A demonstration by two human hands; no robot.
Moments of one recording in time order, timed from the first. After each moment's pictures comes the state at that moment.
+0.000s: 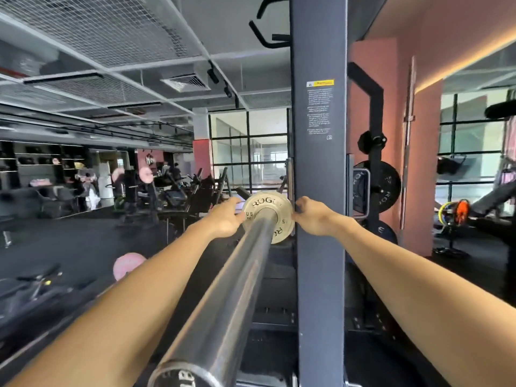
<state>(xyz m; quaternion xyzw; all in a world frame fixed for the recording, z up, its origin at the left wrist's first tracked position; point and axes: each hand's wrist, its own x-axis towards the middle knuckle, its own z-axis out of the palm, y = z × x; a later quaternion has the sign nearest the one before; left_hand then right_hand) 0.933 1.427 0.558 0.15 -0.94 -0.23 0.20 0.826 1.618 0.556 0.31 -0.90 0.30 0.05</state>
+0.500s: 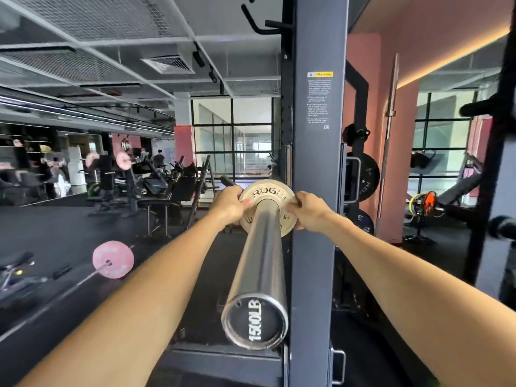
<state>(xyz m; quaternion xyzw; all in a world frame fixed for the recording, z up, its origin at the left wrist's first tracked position) 0.945 1.426 0.541 0.13 -0.90 -0.31 0.27 0.880 1.613 0.538 0.27 -0.87 0.40 0.06</state>
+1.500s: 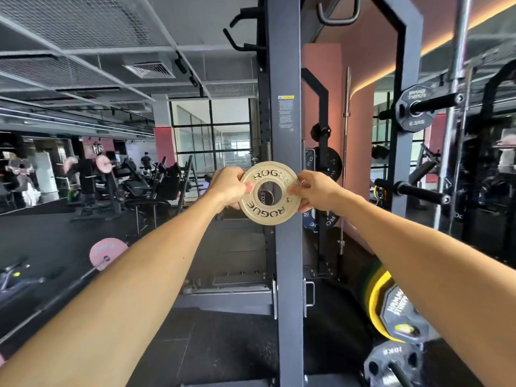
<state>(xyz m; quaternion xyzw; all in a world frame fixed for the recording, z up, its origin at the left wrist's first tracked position) 1.274 1.547 0.565 0.05 -0.90 -0.34 0.26 1.210 1.749 0.553 0.30 -0.83 0.47 0.04</state>
